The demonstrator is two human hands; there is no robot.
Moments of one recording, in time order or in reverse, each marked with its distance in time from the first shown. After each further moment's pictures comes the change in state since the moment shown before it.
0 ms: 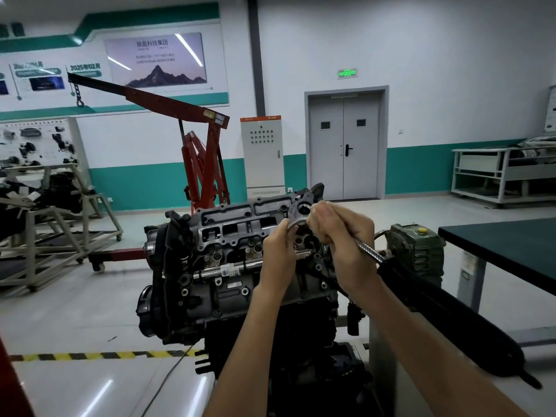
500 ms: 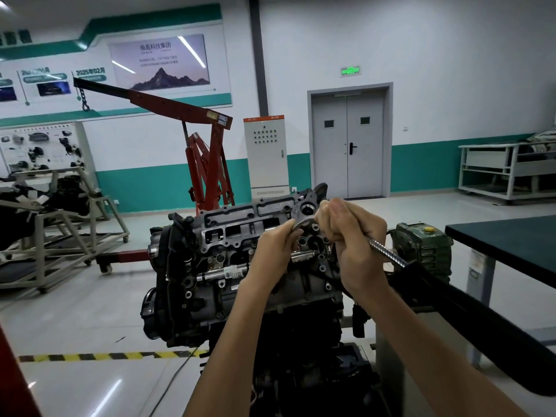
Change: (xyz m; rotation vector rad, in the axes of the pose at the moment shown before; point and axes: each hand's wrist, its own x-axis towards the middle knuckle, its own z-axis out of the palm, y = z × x) left_hand 0.013 0.000 -0.027 0.233 -0.256 0.100; right_hand 0.002 0.007 -0.002 0.111 0.085 -0.056
